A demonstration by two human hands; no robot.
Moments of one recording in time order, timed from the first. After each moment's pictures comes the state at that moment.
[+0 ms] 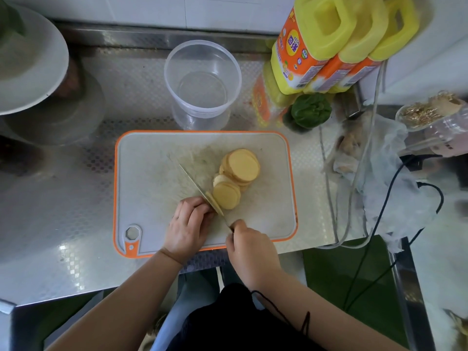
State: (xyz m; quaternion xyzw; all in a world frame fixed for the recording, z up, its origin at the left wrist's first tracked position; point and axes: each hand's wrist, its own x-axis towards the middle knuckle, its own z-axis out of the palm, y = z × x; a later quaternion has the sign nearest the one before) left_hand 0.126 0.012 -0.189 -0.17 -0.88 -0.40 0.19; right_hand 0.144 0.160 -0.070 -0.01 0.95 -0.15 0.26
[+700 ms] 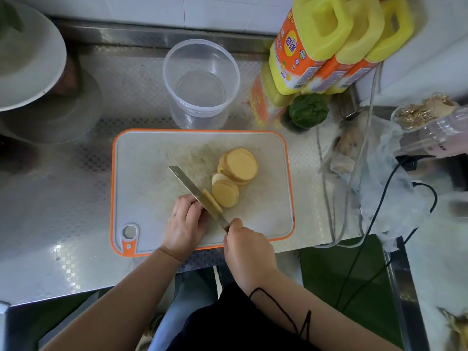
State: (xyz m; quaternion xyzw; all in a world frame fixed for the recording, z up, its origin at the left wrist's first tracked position) left_hand 0.124 0.015 -0.190 -0.18 -0.88 -0.39 0.20; right_hand 0.146 0.151 -0.066 -0.01 0.95 -0.08 0.29
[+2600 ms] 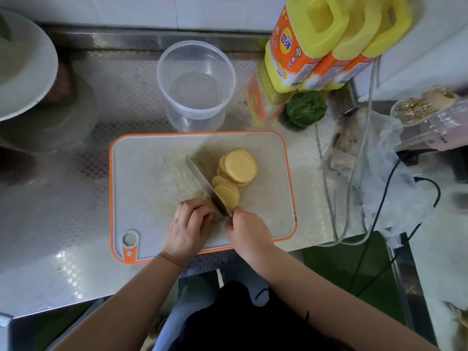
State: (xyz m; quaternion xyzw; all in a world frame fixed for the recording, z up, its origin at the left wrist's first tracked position) left_hand 0.124 0.013 -0.189 -0.18 -0.88 -0.40 0.18; right_hand 0.115 0.162 -0.109 0.06 0.94 -0.18 0.28
